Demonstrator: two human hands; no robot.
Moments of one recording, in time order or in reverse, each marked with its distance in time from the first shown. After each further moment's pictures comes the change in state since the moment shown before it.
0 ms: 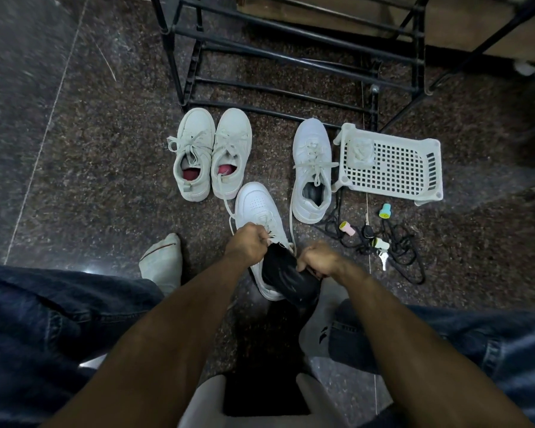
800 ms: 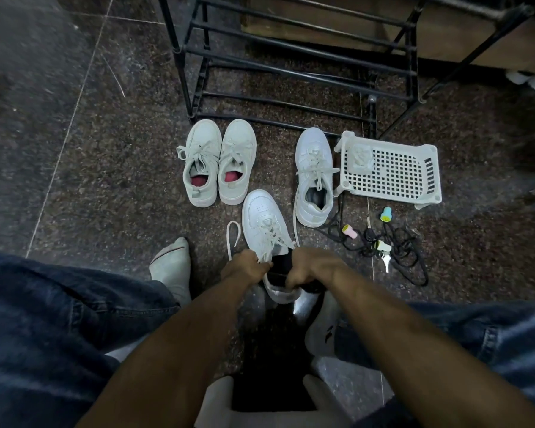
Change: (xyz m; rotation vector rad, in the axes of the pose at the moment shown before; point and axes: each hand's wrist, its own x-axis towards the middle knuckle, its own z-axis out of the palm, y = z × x) left_hand -0.037 -0.020 0.002 0.147 -0.103 -0.258; right_hand -0.025 -0.034 0.021 -0.782 -0.050 -0.054
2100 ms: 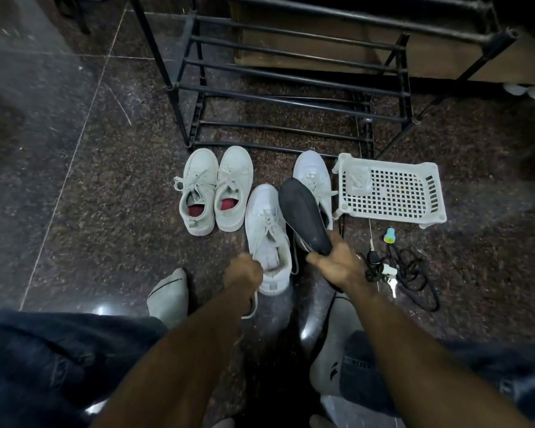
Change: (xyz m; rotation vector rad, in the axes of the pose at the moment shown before) left_hand 0.017 0.041 -0.027 -0.094 0.199 -0.064; right_hand 0.025 0.062 -0.016 0.822 0.520 0.013
